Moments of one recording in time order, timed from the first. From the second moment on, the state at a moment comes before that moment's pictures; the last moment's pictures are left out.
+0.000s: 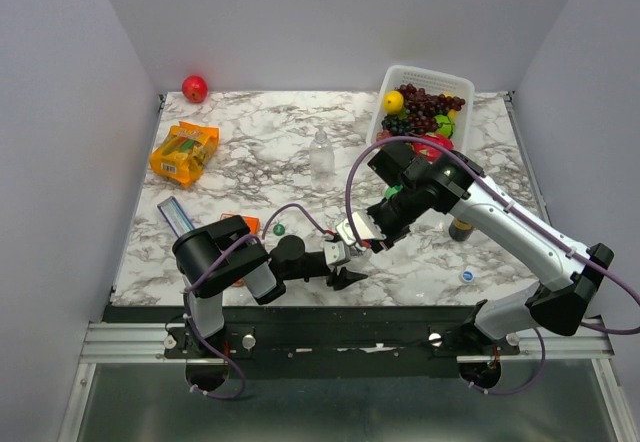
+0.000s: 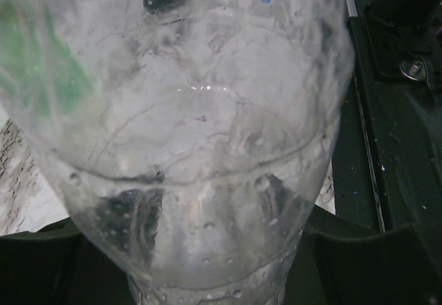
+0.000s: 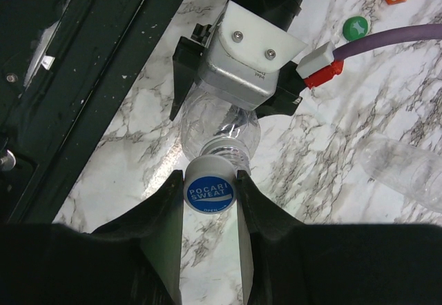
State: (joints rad) left arm -0.94 1.83 0.32 1.42 0.49 0.06; right arm 0.85 1.43 1.54 -1.33 -0.51 -1.31
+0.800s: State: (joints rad) left arm -0.93 1.83 0.32 1.42 0.50 0.06; right arm 0.84 1.42 1.50 -1.24 -0.47 -1.19
